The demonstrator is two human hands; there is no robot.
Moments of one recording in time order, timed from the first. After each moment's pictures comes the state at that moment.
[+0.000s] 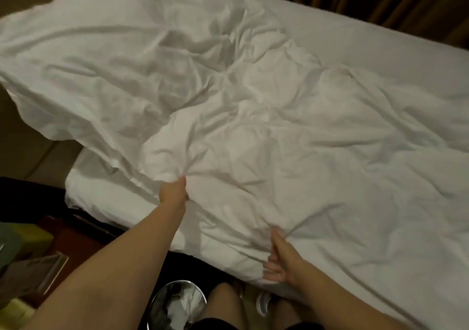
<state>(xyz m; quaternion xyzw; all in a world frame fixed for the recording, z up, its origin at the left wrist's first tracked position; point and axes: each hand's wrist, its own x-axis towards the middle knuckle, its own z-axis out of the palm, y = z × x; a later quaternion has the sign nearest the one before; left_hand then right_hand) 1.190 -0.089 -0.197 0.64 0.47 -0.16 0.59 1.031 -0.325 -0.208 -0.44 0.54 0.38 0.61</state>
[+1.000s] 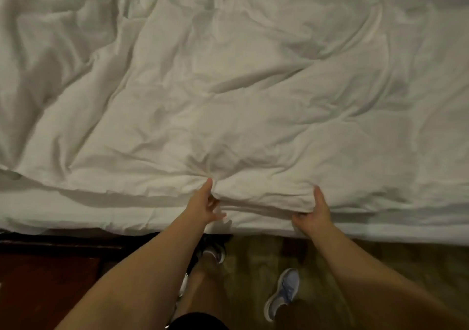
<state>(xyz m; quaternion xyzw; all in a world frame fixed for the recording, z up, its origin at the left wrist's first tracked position) 1.030 -0.246 -0.231 0.48 0.43 -0.46 0.61 0.890 -0.458 -0.239 -0.15 0.63 -0.08 0.76</state>
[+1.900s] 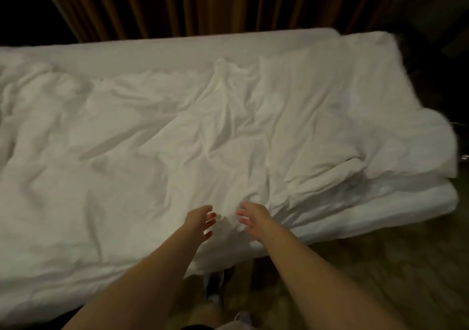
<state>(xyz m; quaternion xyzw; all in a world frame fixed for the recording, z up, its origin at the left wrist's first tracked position) 0.859 -0.520 -0.135 0.62 0.25 -0.52 0.53 0.770 -0.636 -0.116 -0.40 0.58 0.10 0.70</state>
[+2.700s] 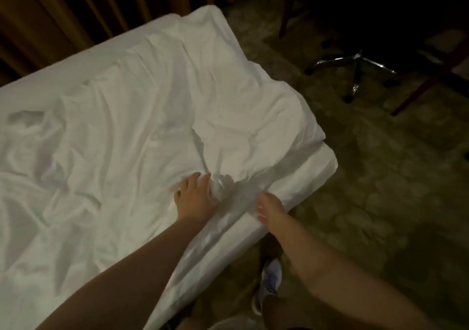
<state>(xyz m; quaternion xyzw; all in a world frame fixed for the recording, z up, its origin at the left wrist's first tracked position) 0.665 -0.956 -0.149 0.85 -0.48 -0.20 0.05 0.499 -1.024 -0.165 -0.25 0.69 -0.10 0.67</state>
